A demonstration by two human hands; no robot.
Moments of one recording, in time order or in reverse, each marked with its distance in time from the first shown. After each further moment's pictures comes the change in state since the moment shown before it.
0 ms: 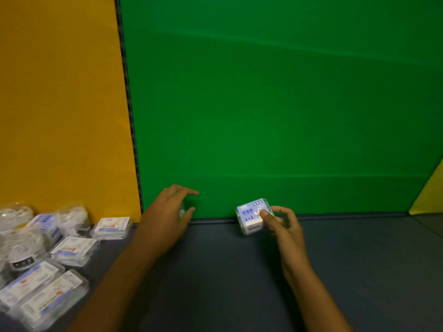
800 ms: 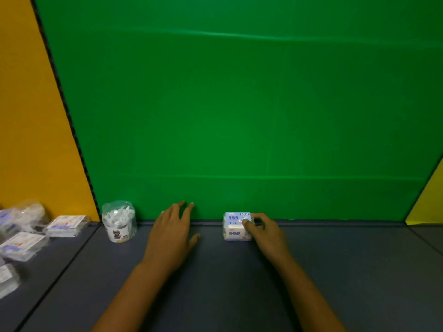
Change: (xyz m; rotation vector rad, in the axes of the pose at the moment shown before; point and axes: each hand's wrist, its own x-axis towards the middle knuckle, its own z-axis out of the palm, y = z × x) left_hand 0.013 0.105 0.124 0.413 -0.176 -0.153; right_hand 0.105 0.029 -0.109 -0.575 -0.282 -0.012
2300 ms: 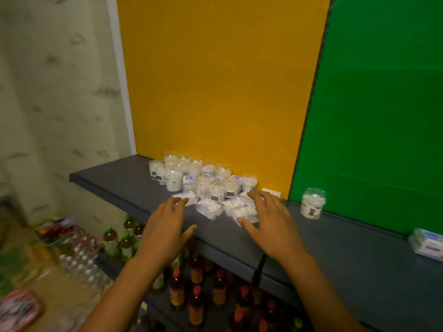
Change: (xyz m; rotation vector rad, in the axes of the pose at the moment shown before) left_hand -0.341 -0.279 -0.215 0.135 0.121 -0.524; right_hand -0.253 -0.239 0.286 -0.592 -0.259 -0.893
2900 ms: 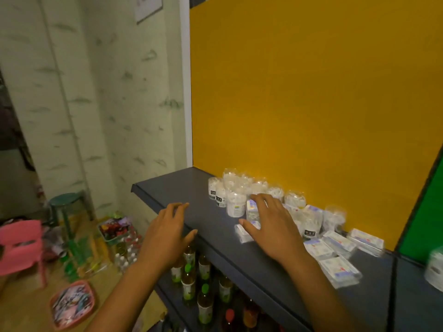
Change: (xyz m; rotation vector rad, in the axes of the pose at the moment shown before) left_hand 0.055 -0.175 -0.006 0.085 0.049 -0.214; right_hand 0.156 -0.118 0.112 0.174 0.003 -0.183
